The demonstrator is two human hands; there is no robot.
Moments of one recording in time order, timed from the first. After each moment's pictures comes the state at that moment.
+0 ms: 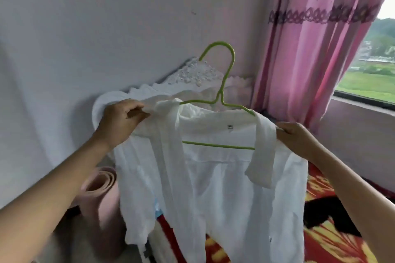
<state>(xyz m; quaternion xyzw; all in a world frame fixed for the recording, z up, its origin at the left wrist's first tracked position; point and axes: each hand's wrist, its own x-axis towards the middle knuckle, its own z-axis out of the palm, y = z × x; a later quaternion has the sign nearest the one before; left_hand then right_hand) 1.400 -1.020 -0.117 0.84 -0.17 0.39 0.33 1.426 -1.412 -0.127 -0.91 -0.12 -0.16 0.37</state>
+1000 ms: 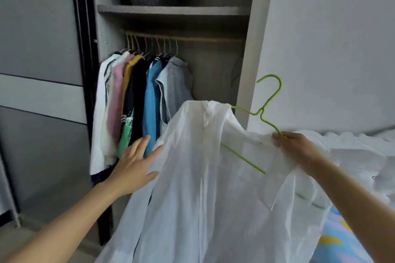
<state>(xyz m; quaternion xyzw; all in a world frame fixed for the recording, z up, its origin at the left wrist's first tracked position) 1.026 -0.592 -0.179 0.93 0.33 0.14 -0.07 1.315 -0.831 -0.097 -0.75 -0.34 0.10 0.56</state>
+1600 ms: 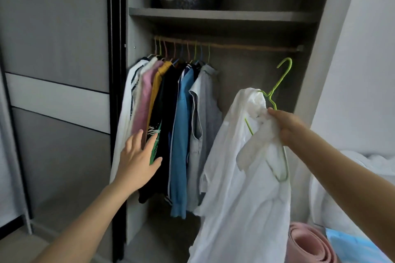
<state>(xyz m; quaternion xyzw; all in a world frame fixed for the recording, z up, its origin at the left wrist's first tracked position) 0.986 -0.458 -0.160 0.86 0.40 0.32 0.02 1.282 -0.613 -0.036 -0.60 -0.21 0.24 0.73</state>
